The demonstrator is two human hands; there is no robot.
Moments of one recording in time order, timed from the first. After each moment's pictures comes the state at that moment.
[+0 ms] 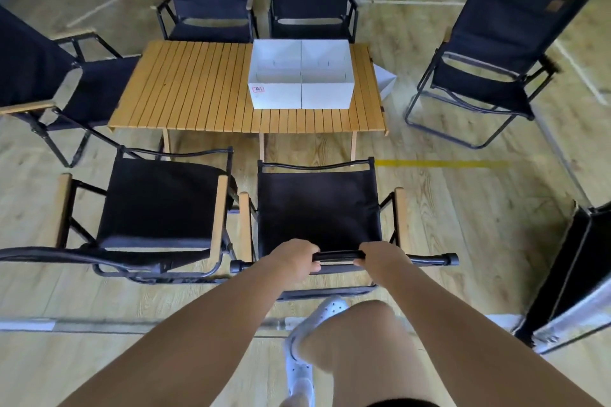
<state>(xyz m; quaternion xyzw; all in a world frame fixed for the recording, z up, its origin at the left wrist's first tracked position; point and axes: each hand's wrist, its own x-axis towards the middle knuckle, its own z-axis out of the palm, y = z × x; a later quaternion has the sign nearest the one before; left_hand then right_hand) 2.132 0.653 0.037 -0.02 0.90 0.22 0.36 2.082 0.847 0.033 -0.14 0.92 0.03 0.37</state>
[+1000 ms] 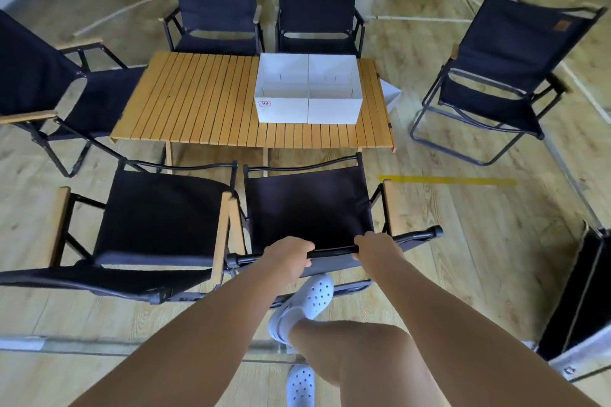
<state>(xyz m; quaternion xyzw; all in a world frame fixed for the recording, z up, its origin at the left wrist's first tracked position) 2.085 0.611 0.023 -0.04 0.93 0.19 0.33 2.031 0.802 0.035 -0.22 0.93 0.08 0.29</state>
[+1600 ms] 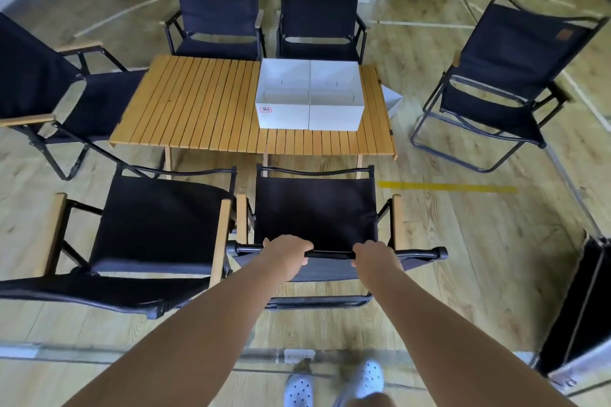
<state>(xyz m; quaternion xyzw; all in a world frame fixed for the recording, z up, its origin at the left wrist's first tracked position) 2.057 0.595 0.031 0.01 0.93 0.14 0.33 2.023 0.786 0.037 -0.18 0.94 0.10 0.27</state>
